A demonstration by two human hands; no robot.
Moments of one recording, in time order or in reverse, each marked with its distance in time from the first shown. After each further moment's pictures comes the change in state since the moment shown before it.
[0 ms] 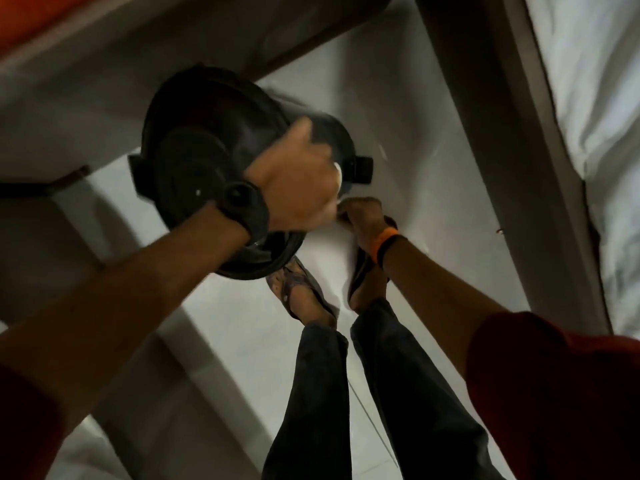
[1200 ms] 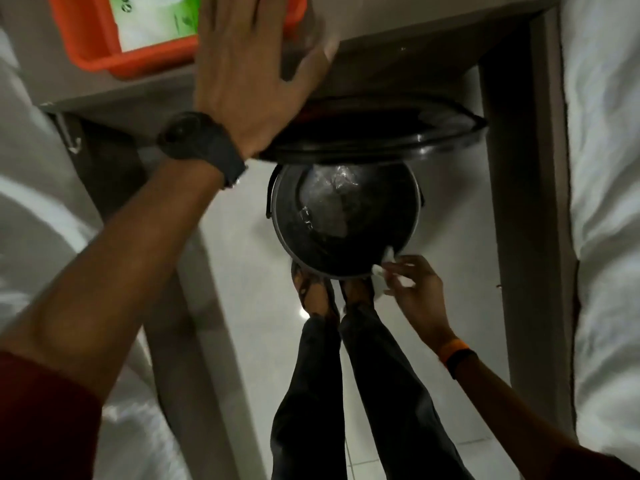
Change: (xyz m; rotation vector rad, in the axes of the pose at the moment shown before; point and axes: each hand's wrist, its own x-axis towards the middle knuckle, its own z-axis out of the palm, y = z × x) left_hand -0.125 -0.085 -0.119 -0.212 0.536 -1.017; right_hand -0.153 0.034 -0.031 -0.439 0.056 -0.510
